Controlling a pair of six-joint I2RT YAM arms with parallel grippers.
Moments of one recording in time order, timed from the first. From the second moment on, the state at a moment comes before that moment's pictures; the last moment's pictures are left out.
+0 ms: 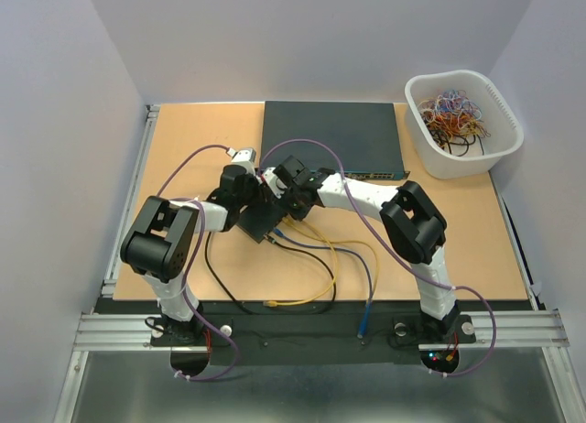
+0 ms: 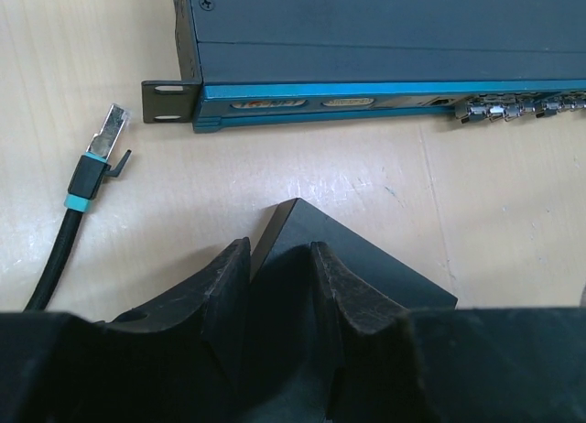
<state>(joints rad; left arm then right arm) -0.36 1.72 0.70 0.50 0.09 -0.40 0.83 2.10 1.58 -0.52 -0.04 -0.19</state>
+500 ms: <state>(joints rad) -0.41 1.75 0.72 0.53 0.02 -0.40 0.83 2.09 1.55 -0.48 -0.02 -0.16</state>
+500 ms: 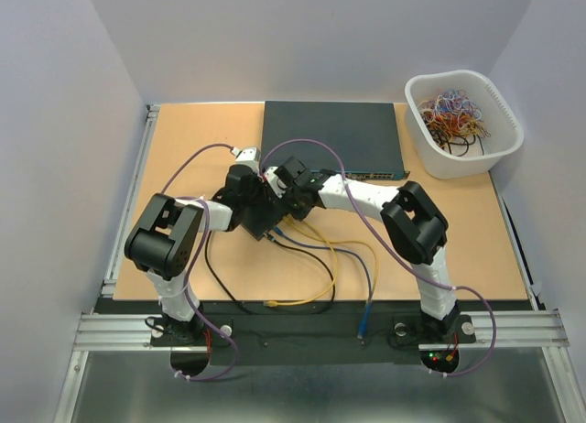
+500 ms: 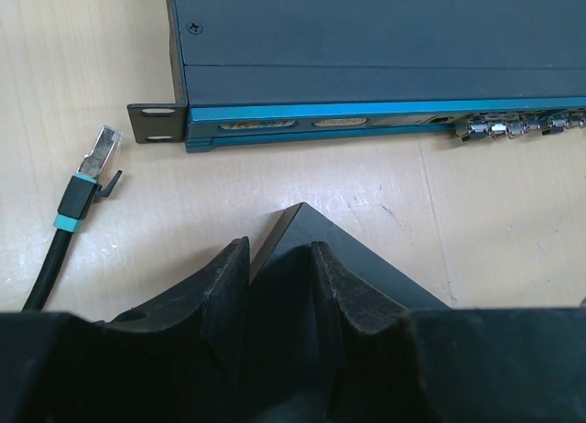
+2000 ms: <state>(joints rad) -0.34 1.12 0.63 0.17 -0.06 -0.54 0.86 1.20 0.78 0.05 0.02 0.14</state>
